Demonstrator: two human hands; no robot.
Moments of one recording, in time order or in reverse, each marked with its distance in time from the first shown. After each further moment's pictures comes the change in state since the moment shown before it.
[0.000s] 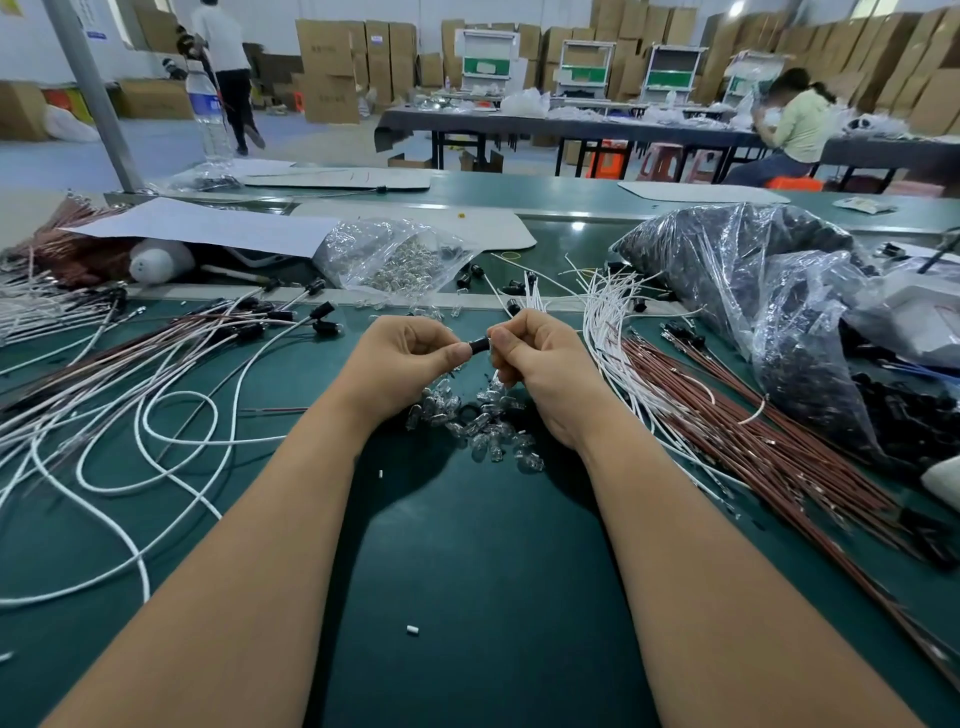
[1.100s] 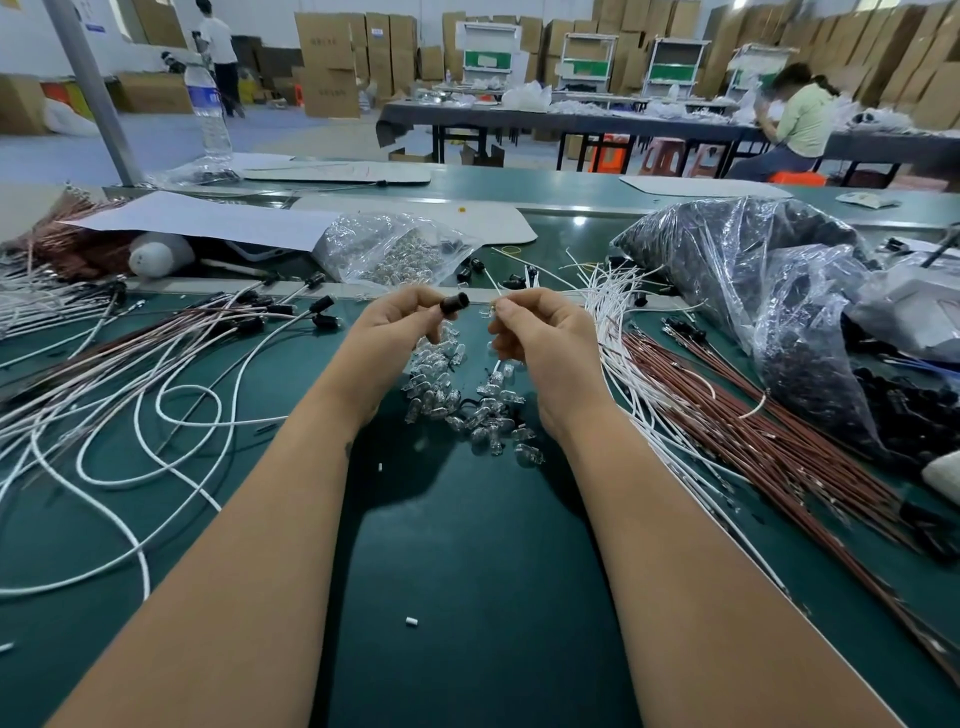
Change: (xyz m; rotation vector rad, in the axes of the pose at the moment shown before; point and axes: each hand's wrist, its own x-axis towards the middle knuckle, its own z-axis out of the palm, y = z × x) left_hand 0.006 0.001 -0.004 -0.152 0.098 -0.055; right_hand -0.005 -0.015 0.009 0.123 0.192 -0.053
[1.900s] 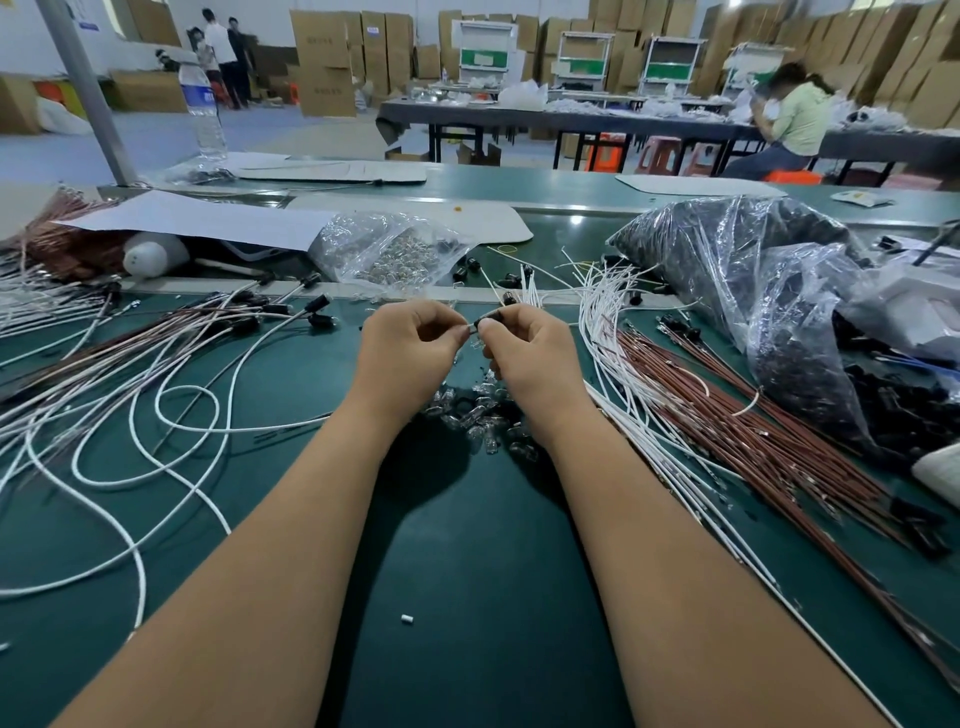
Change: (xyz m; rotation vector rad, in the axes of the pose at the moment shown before) left_hand -0.004 -0.003 0.025 0.331 0.222 0.181; right_hand 0.001 0.016 0.004 -0.232 0.008 -0.037
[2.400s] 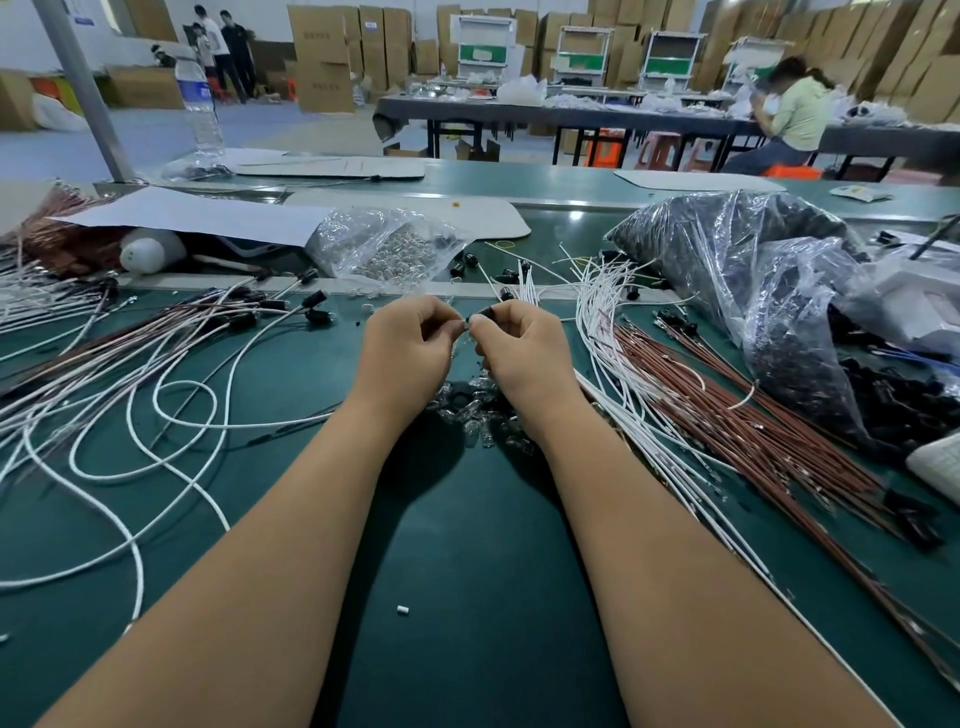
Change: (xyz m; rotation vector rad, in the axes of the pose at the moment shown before) left_hand -0.002 -0.001 0.003 0.106 0.014 0.048; right_hand 0.002 0.003 0.004 -0.039 -0.002 -0.005
